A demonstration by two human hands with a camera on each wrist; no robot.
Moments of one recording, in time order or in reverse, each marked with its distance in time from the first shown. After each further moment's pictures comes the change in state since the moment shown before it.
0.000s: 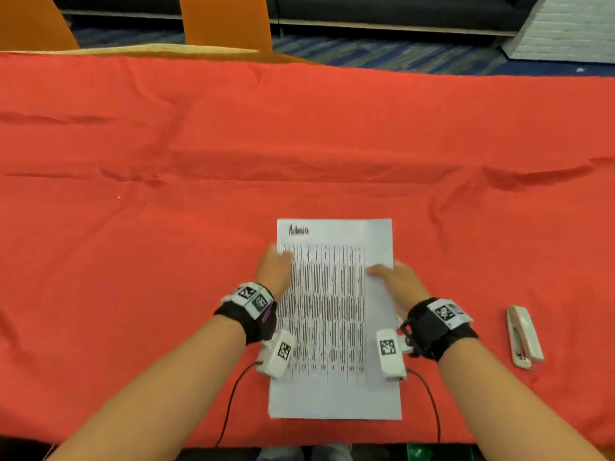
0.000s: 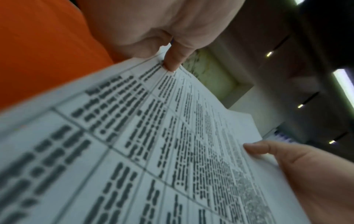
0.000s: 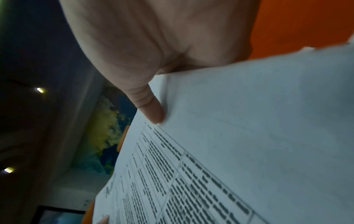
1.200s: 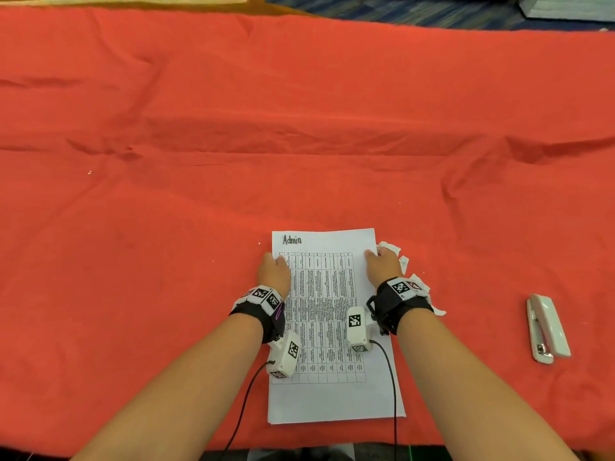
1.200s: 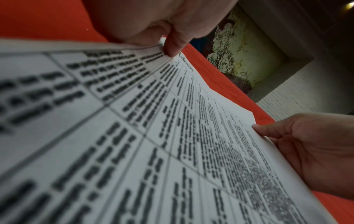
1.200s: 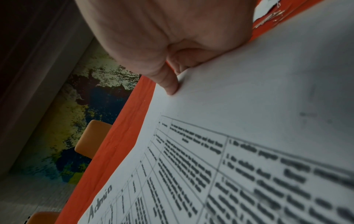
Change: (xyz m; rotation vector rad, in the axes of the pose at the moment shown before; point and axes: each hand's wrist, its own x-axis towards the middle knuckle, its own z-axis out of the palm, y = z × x) left_hand 0.057 -0.080 0.057 -0.028 0.063 -0.222; right_hand 0.093 0.057 0.029 -0.331 0.231 0.114
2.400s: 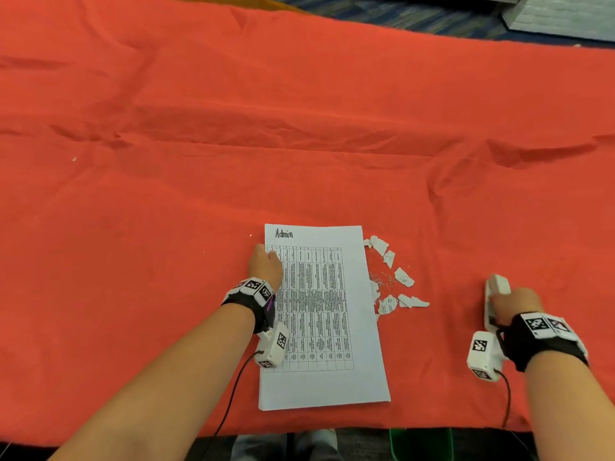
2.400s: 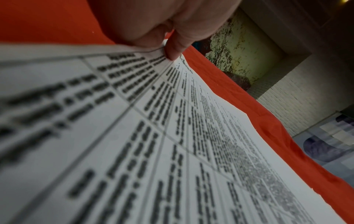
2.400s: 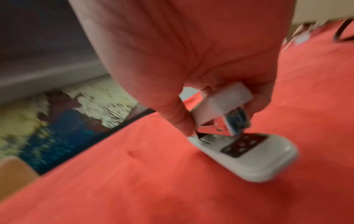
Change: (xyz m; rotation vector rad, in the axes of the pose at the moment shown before) left_hand -0.003 -0.007 -0.003 0.067 0.017 0.108; right_hand -0.027 0.089 -0.207 -0.373 0.359 0.312
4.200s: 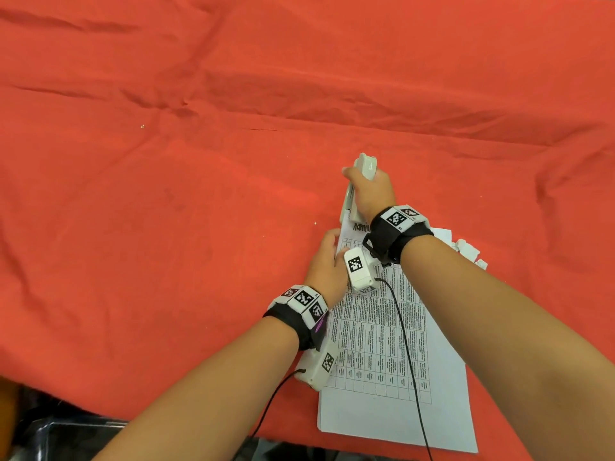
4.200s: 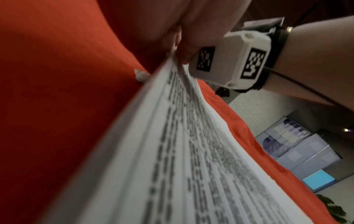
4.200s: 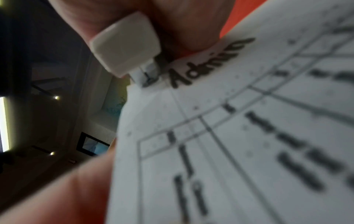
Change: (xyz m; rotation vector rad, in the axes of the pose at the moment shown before) left_hand -0.014 -0.018 -0.016 -0.270 -0.182 0.228; right_hand -0.150 -0.297 0.199 0.620 -0.422 -0.704
